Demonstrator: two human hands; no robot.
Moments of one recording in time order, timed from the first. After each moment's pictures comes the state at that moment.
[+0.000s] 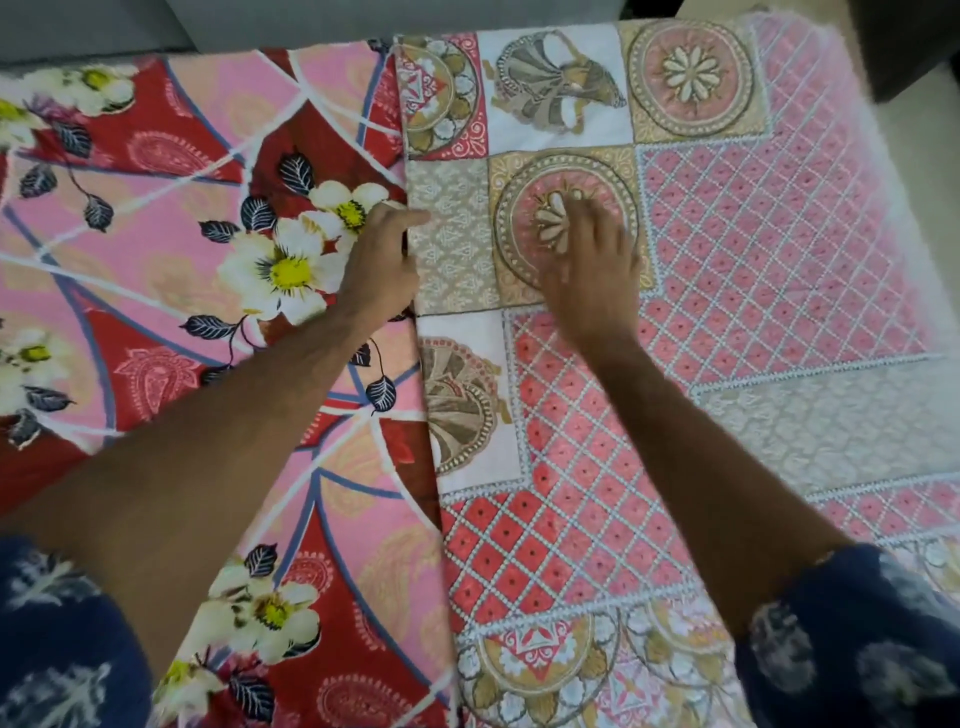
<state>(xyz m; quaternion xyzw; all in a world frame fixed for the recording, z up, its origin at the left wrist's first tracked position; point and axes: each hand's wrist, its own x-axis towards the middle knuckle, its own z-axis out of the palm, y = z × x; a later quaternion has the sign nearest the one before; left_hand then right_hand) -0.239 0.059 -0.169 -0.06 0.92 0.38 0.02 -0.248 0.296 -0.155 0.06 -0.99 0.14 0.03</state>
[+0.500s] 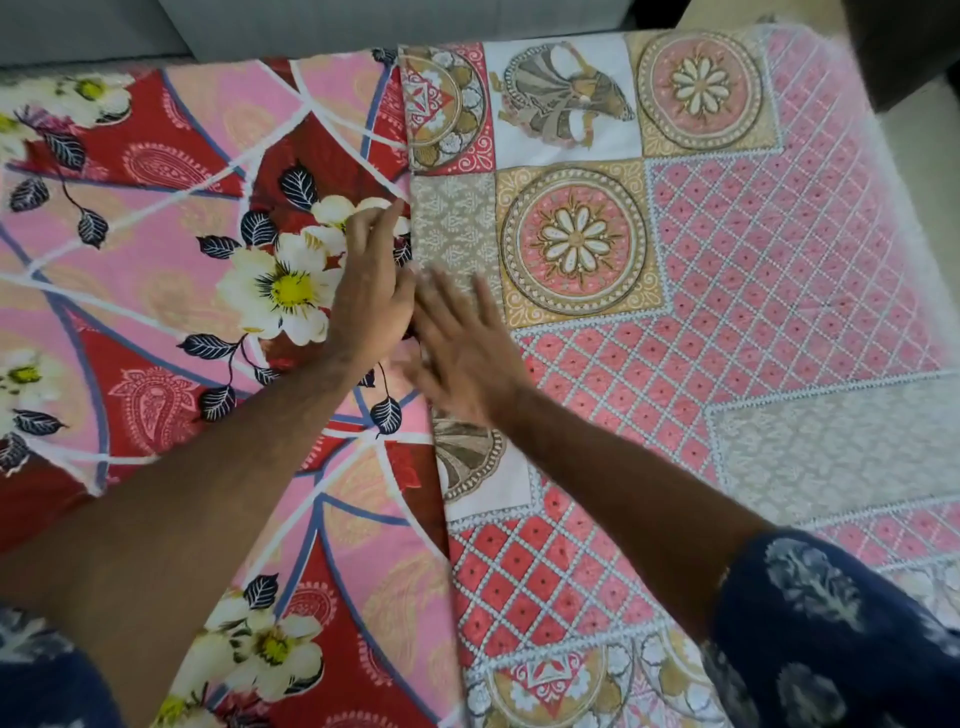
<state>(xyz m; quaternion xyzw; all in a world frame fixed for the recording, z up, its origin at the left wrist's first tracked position) -0.225 0.048 -0.176 0.00 0.92 0.38 -0.09 -0.203 0.203 -0.185 0.37 -0.92 0.03 -0.08</state>
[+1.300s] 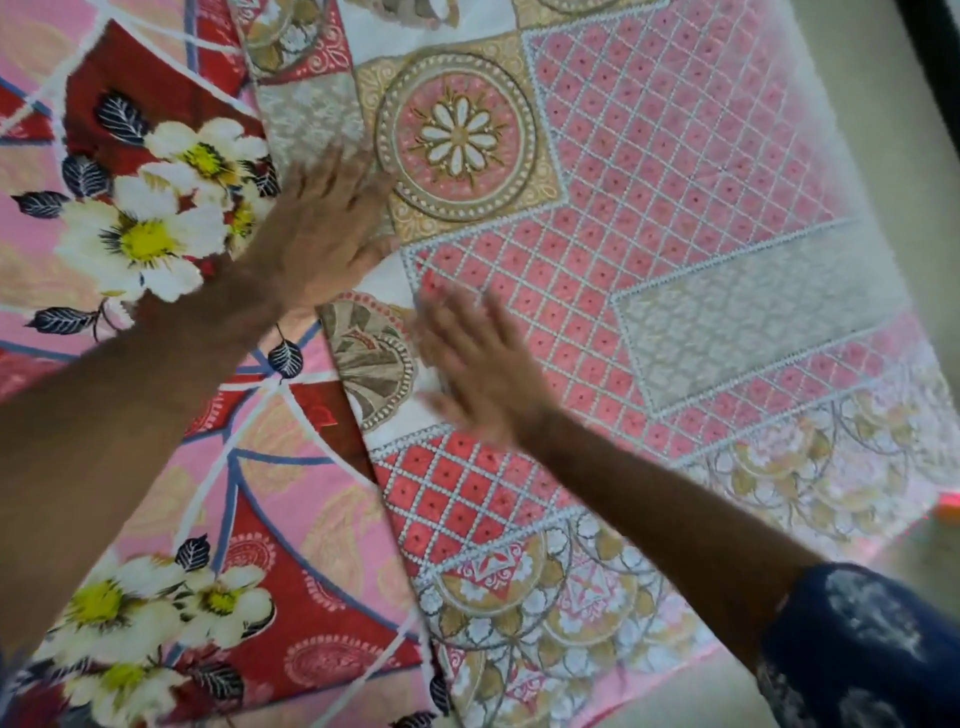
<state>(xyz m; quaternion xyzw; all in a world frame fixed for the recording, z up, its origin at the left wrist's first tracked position) -0.238 0.091 -0.171 0.26 0.96 0.00 0.12 -0.105 0.318 -0.180 0.30 -0.95 0.04 -0.12</state>
